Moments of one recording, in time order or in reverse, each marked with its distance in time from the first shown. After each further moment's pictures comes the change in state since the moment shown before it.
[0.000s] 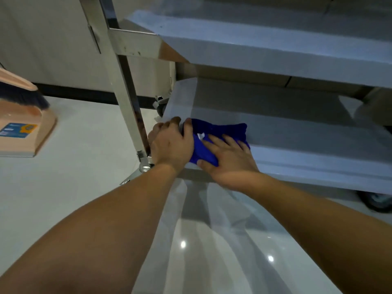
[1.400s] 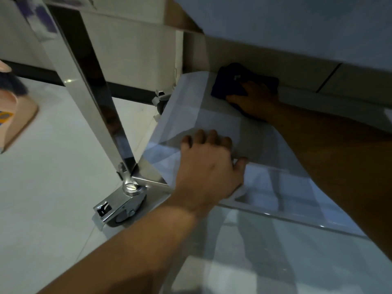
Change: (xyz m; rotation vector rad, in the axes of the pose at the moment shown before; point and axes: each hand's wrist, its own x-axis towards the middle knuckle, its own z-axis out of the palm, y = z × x) left_hand -0.003 0.032 0.045 0.318 -0.187 0.372; right_hand 0.244 0.114 -0.040 0.028 0.051 0.117
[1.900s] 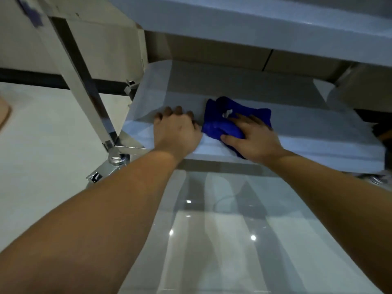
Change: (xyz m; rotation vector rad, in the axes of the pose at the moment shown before) left_hand 0.000 0.009 -0.006 0.011 -0.067 -0.049; right_hand -0.255 0.024 0.002 0.006 0.060 0.071
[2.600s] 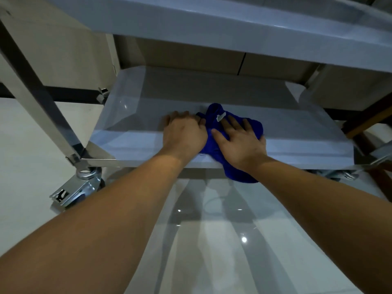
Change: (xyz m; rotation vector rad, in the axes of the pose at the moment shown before) left_hand 0.016 0.070 0.006 -0.234 -0.105 0.049; right_hand -0.001 0.018 0.009 -0.020 0.035 0.225
